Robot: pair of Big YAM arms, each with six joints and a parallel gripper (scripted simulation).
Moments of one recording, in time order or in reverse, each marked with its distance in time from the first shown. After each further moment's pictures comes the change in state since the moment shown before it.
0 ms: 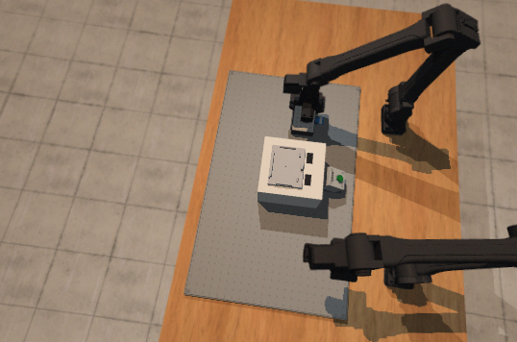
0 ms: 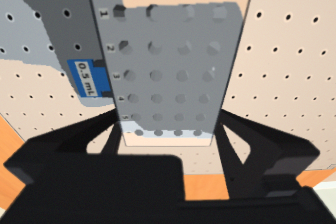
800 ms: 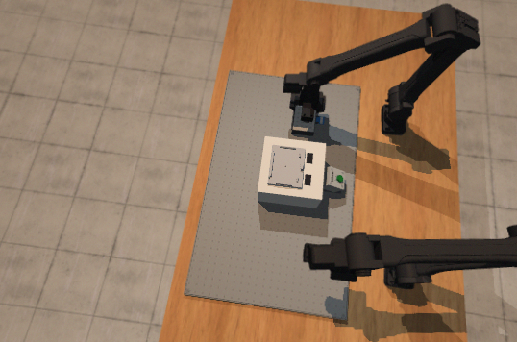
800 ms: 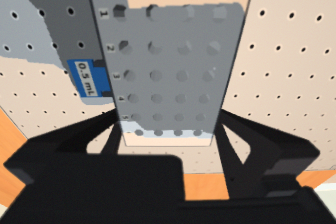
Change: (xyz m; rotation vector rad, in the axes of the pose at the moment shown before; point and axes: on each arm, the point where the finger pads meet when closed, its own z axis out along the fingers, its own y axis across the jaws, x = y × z) left arm 0.000 0.000 0.000 0.000 0.000 0.000; right arm 0.001 0.002 -0.001 -0.011 0.001 0.000
